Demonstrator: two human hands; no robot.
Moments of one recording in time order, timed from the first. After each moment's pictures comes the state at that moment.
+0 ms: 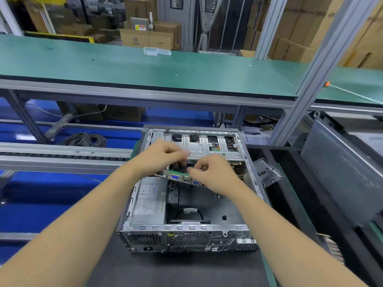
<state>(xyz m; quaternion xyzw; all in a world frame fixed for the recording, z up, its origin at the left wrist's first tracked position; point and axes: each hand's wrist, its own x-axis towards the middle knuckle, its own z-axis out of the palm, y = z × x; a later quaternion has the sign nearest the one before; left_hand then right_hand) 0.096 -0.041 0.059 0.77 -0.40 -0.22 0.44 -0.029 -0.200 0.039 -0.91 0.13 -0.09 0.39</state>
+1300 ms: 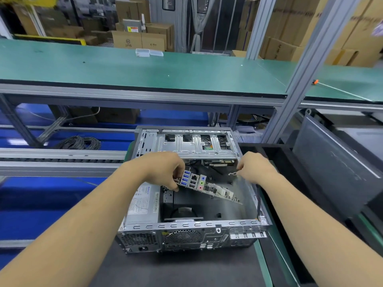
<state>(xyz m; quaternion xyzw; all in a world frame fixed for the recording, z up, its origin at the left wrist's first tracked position) 0.077 -0.061 0.069 0.83 -0.53 -0.16 0.01 -0.068 -0.299 0.048 -0.93 0.33 0.06 0.14</state>
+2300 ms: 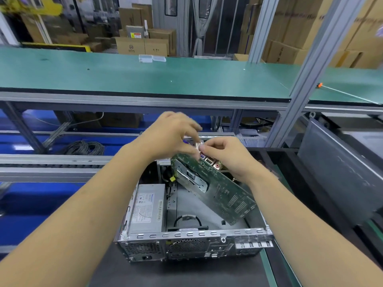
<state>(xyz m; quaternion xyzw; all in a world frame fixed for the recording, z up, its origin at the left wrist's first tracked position) 0.086 -0.074 0.141 0.79 -0.59 0.06 0.17 -0.035 -0.238 0.088 -0.80 0.12 -0.12 0.57</state>
